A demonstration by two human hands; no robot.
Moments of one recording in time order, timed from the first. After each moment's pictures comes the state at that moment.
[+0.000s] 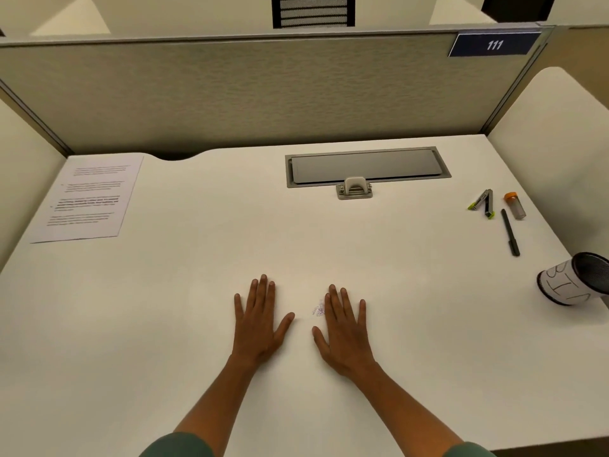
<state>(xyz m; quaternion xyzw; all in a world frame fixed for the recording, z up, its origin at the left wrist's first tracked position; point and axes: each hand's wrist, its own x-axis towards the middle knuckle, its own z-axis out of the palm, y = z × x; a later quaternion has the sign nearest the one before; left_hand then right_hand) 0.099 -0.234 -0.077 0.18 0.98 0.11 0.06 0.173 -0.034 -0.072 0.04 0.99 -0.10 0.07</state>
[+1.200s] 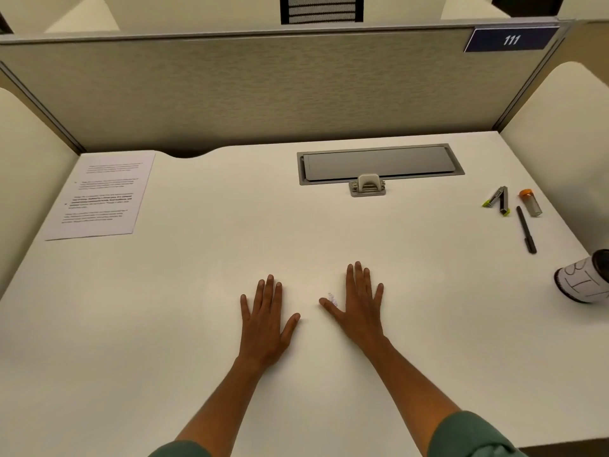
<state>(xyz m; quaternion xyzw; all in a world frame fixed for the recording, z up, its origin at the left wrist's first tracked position) 0.101 -0.255 -0.075 0.19 0.97 0.13 0.05 0.128 -0.032 -0.066 0.15 0.97 -0.21 0.04</state>
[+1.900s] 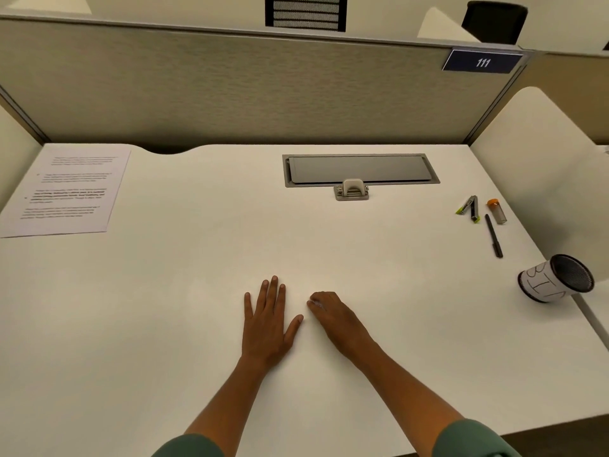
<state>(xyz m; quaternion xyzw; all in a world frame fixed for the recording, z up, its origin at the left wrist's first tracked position) 0.102 -0.227 -0.086 0.22 0.97 0.12 0.05 0.143 -0.045 -0.044 -0.04 0.98 -0.17 0.04</state>
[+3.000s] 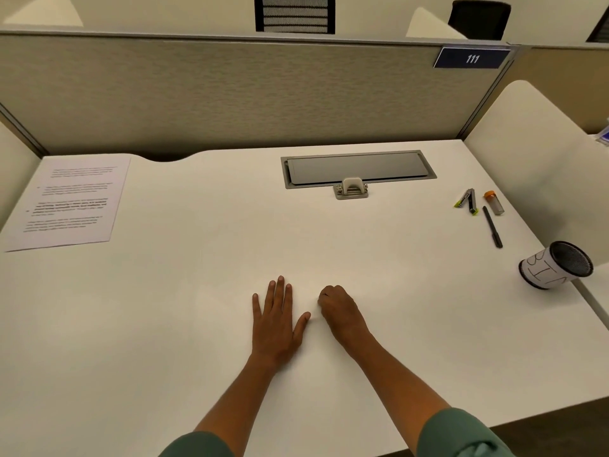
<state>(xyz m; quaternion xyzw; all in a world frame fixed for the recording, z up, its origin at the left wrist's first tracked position) 0.099 -0.230 -0.082 0.23 0.96 0.14 0.07 0.127 -0.060 -0.052 0.02 1.00 -0.09 -0.02</state>
